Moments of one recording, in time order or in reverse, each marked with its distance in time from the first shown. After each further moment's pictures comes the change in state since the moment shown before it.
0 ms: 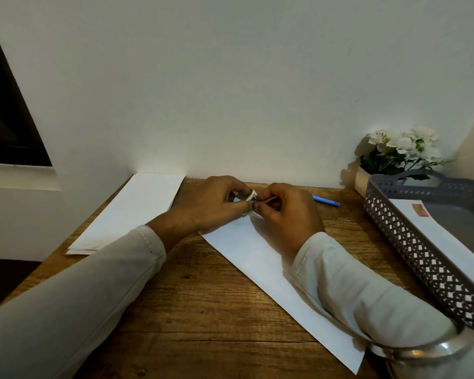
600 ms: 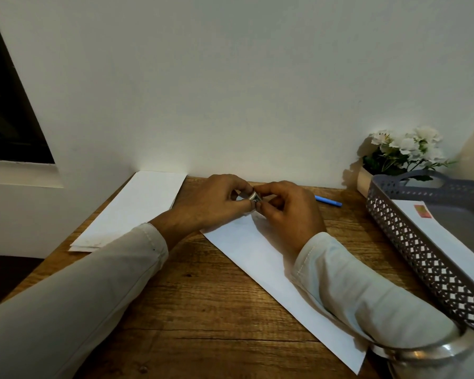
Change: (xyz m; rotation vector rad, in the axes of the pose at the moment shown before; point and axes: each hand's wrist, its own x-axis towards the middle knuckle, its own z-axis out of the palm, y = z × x) left_hand -0.003 0.004 -0.001 -0.001 0.005 0.006; right_hand -0.001 -0.001 0.000 0.012 -0.003 -0.076
